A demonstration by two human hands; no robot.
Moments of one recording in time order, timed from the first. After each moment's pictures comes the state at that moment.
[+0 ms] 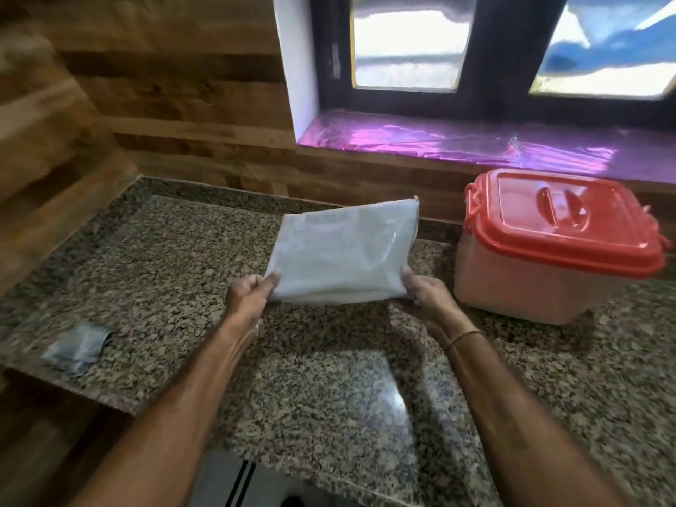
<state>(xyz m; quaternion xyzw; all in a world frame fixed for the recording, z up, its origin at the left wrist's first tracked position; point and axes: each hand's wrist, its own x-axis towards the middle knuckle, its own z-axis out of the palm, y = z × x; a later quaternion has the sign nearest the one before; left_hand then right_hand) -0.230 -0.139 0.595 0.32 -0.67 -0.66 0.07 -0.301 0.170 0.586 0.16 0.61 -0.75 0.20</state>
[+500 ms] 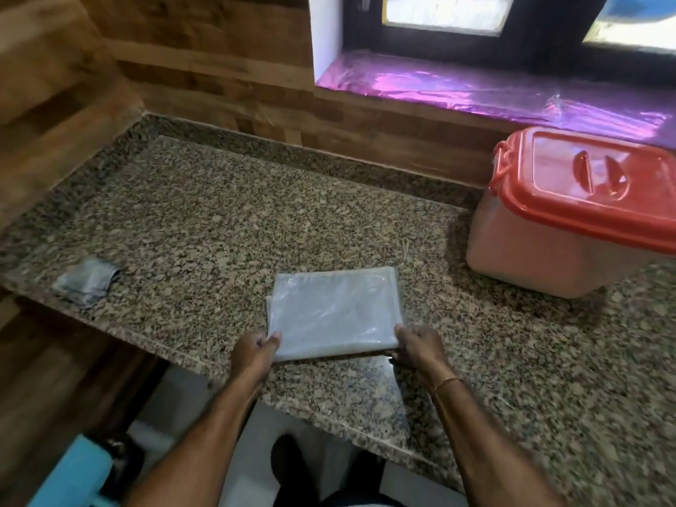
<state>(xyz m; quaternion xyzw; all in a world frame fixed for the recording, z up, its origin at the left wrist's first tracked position) -0.091 -0.116 0.472 0.42 -0.76 -0.49 0.00 -0.193 0.174 0.480 0.22 0.76 -0.56 0.24</state>
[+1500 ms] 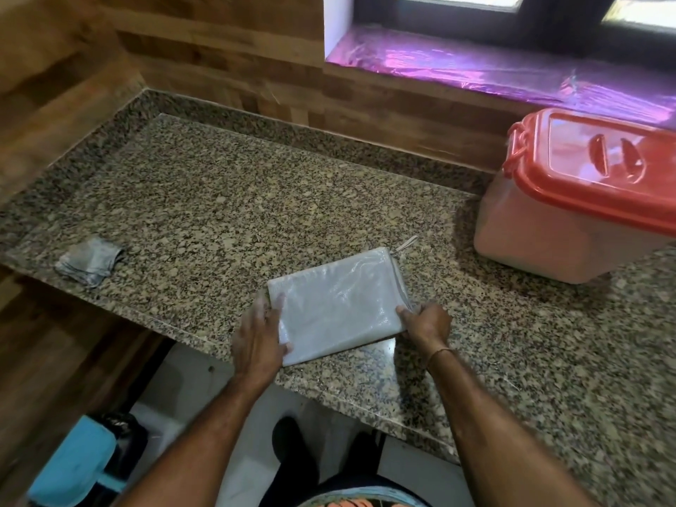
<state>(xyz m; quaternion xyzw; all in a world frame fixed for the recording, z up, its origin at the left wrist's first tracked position) -0.063 -0.112 0.476 0.21 -0.96 -0.12 -0.10 -0.194 0.159 0.485 0.20 0.89 -0.38 0.16</state>
